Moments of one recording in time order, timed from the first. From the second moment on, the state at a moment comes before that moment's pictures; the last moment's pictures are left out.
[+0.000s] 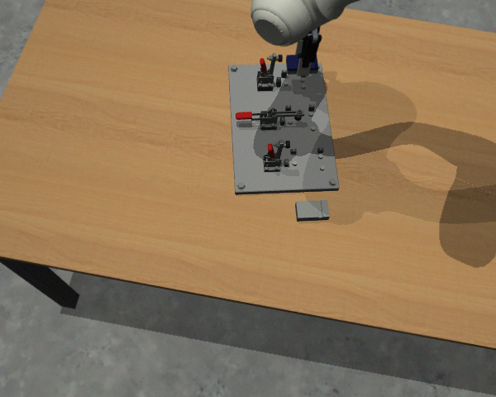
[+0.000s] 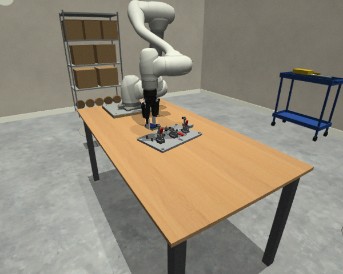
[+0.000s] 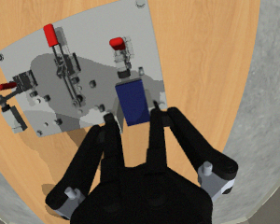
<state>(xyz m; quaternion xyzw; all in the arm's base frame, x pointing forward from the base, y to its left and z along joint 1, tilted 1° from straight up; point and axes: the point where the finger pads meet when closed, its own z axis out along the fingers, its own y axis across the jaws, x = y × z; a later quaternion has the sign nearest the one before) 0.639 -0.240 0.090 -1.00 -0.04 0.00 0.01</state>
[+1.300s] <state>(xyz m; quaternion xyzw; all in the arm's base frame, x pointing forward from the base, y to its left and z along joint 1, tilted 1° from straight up) 0.641 -0.235 0.090 -1.00 -0.04 0.00 0.01</state>
